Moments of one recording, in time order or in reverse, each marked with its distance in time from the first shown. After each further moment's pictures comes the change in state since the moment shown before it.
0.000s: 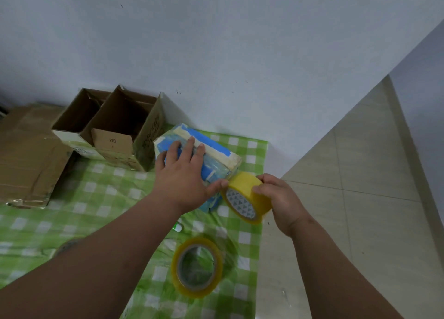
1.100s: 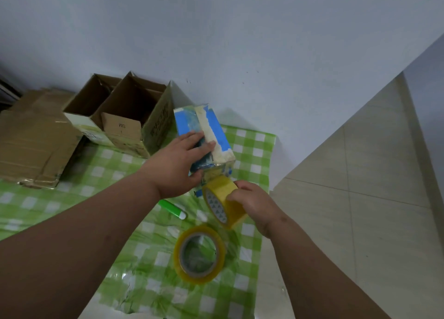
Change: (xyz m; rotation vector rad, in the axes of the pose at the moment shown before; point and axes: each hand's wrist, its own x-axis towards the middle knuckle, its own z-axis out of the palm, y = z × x) left_hand -0.007 -0.038 -0.015 -0.211 0.018 0.317; right_hand 0.000 0.020 0.047 -0.178 -0.175 0.116
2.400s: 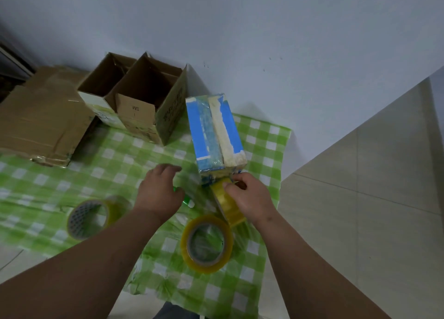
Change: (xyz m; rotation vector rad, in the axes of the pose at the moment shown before) left_hand -0.072 -0.026 0.076 -0.237 0.113 -0.578; right_hand 0.026 0.028 0.030 -0.286 0.172 -0.161
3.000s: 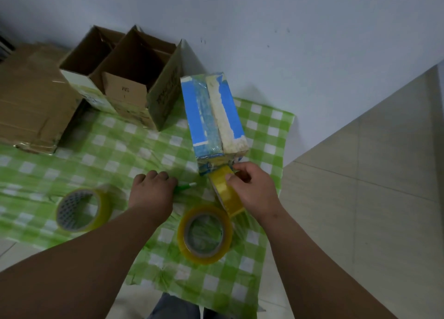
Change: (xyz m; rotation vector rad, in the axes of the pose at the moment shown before) left_hand -0.005 -0.028 0.034 0.663 -0.162 0.093; right_hand -0.003 0.016 0.002 0.074 0.063 -0.082
